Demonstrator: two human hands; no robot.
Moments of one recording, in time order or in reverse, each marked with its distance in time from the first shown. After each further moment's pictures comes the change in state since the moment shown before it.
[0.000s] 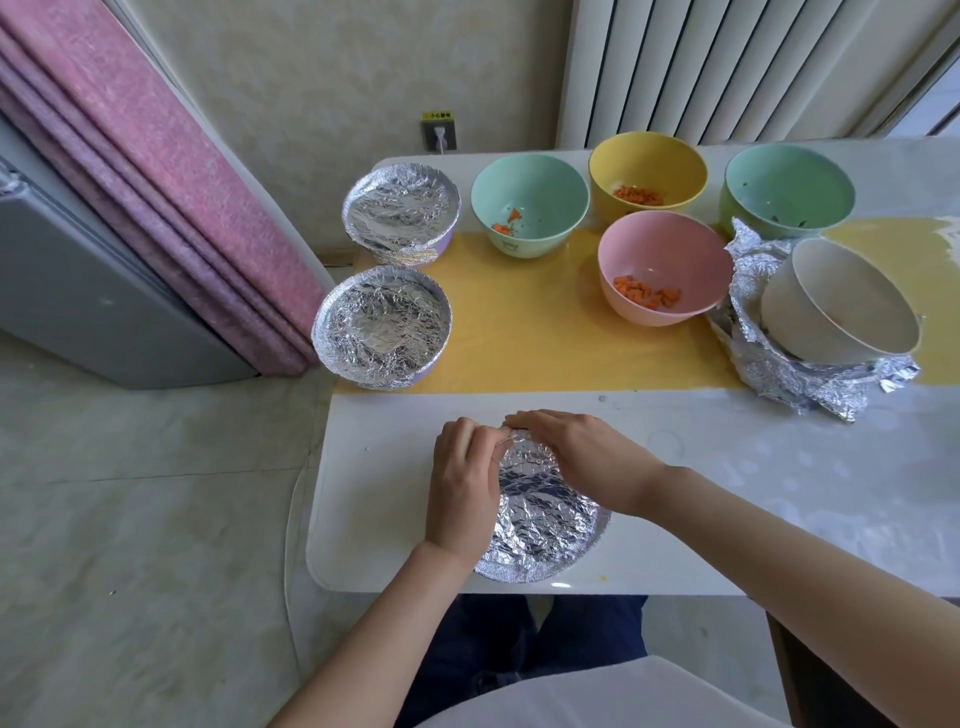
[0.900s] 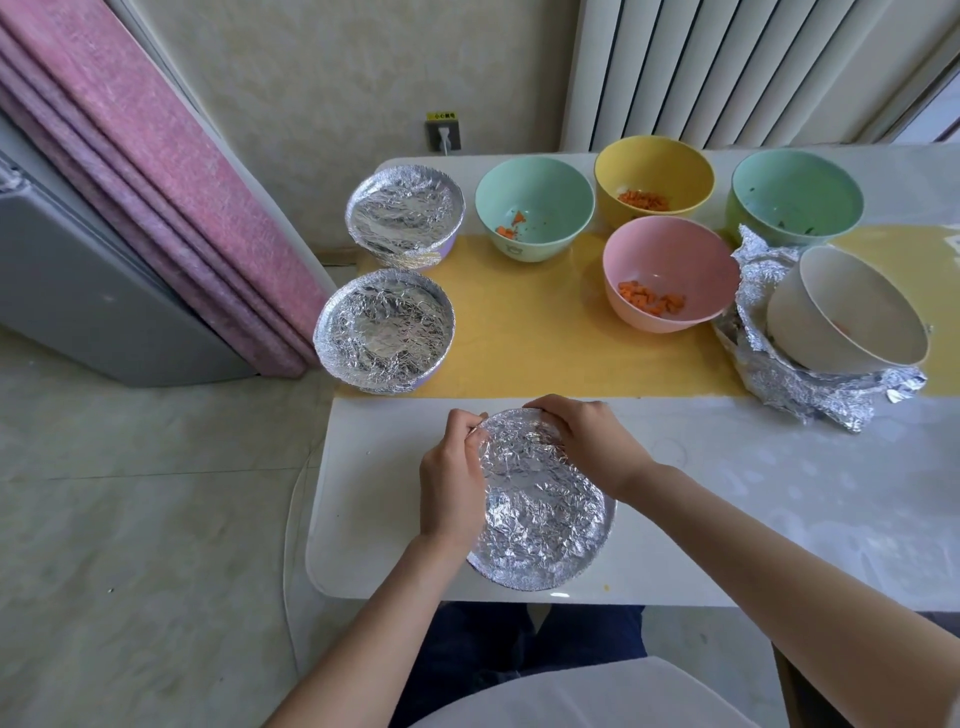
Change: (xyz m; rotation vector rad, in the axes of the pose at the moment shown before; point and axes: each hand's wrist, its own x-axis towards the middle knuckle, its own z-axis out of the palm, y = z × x) left_hand 0.013 -0.004 0.000 -0.094 -0.032 -0.421; right_hand 0.020 0.021 0.011 0.136 0.218 0.185
